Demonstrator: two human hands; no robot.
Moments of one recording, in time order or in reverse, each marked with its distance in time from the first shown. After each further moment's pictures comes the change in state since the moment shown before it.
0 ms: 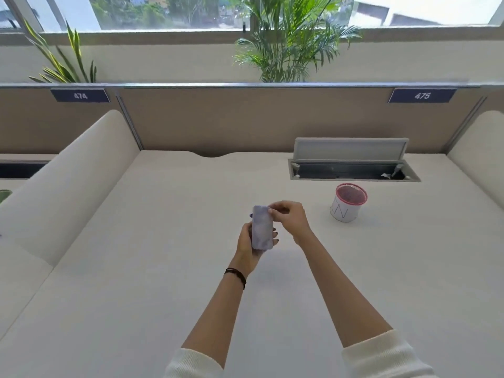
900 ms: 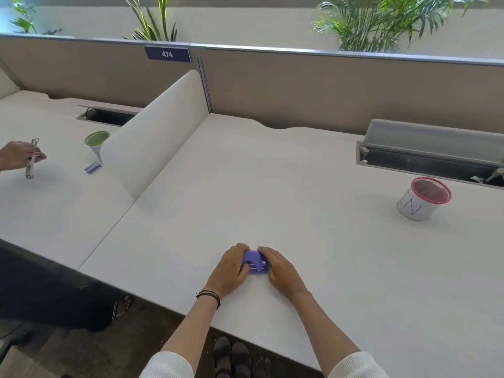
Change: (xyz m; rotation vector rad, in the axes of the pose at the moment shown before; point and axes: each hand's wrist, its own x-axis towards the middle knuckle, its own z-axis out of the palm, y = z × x) left_hand -0.096 -0.039 -0.205 1.540 0.196 0.604; right_hand -0.142 0.085 0.134 -0.403 -0.522 -0.326
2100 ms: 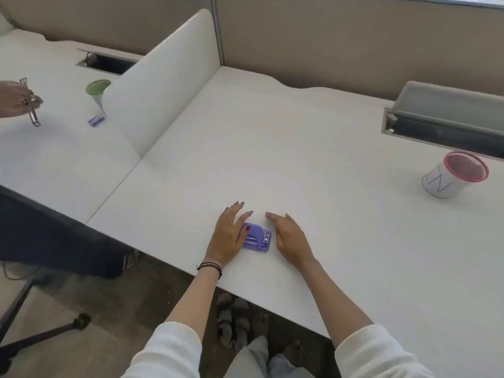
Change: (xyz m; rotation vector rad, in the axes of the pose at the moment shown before) left_hand -0.020 -0.012 -0.009 0.180 0.122 -0.020; right_hand 0.006 -0.002 0.004 -0.148 -0.018 -0.048
